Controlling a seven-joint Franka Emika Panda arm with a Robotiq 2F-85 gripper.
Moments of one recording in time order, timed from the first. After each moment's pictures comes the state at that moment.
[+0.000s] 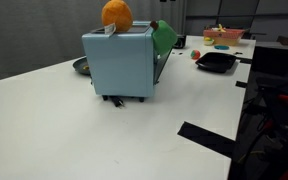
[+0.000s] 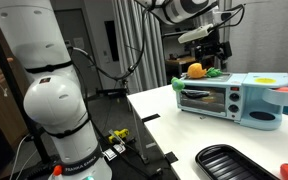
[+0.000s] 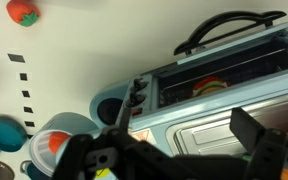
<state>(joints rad) -0.04 -0.03 -0.04 -2.10 -0.10 2.22 0.00</state>
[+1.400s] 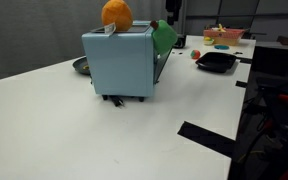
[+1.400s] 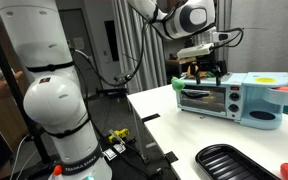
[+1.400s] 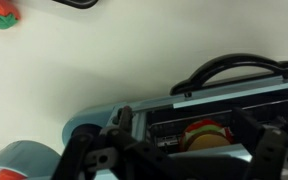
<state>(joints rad) -0.04 0.02 -0.03 -2.19 -0.08 2.30 -0.14</state>
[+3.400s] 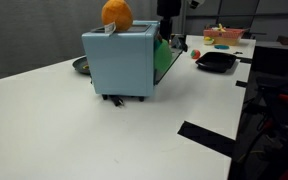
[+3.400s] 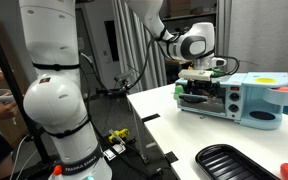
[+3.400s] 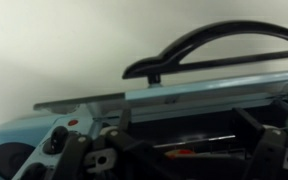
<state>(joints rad) -0.04 0.21 0.02 -2.21 0.07 2.48 -0.31</state>
